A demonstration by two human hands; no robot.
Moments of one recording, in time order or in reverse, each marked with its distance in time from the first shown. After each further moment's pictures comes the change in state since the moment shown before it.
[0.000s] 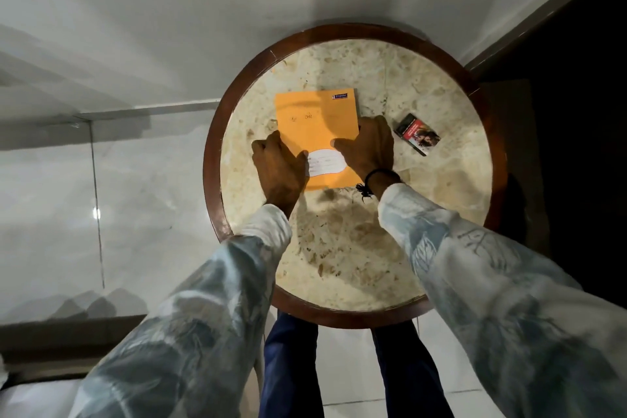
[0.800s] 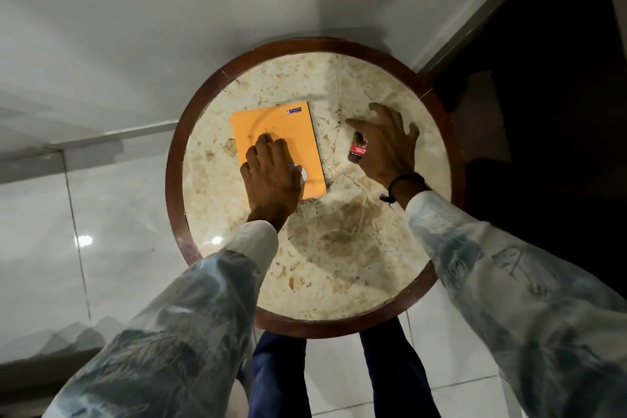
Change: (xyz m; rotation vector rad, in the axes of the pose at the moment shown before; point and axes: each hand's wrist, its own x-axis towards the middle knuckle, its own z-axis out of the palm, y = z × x) left_hand -0.024 0.034 0.030 0.635 -0.063 0.388; right_hand 0.013 0.072 -0.077 -0.370 0.070 -0.222
